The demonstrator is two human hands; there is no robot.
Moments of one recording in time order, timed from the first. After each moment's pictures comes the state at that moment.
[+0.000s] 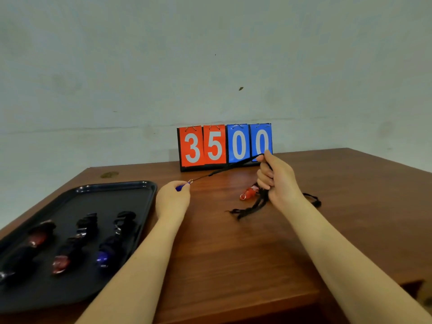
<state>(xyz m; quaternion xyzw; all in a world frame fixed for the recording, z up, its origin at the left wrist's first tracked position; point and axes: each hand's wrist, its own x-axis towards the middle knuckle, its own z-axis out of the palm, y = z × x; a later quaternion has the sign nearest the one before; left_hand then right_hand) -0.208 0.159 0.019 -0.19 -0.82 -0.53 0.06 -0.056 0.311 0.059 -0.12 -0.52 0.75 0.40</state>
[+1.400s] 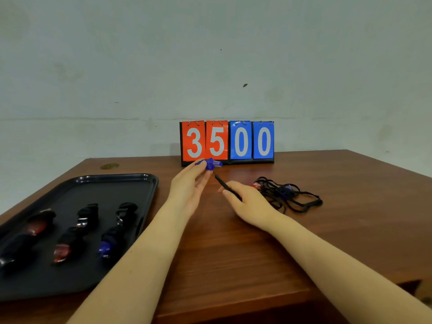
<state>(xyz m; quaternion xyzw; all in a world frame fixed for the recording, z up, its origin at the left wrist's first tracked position) -0.183 0.163 0.043 -0.14 -0.38 -0.87 -0.28 -0.084 0.286 0.007 -0.10 -0.93 0.26 0.25</state>
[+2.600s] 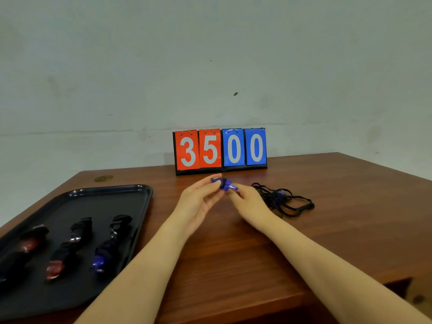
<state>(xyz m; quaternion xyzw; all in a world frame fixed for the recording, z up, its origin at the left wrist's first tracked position) -0.167 0.170 0.035 -0.25 -0.43 -0.79 -0.35 -0.078 0.287 0.015 -0.11 -0.84 0.42 0.32</state>
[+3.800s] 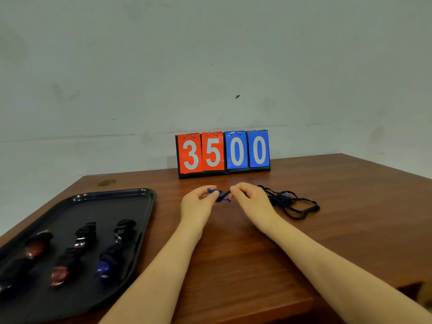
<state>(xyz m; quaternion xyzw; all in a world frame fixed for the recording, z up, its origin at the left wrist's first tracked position) -0.178 0.184 0.017 -0.25 -0.70 -0.66 -0.12 -0.081 0.290 0.017 -0.15 -0.84 0.37 0.35</state>
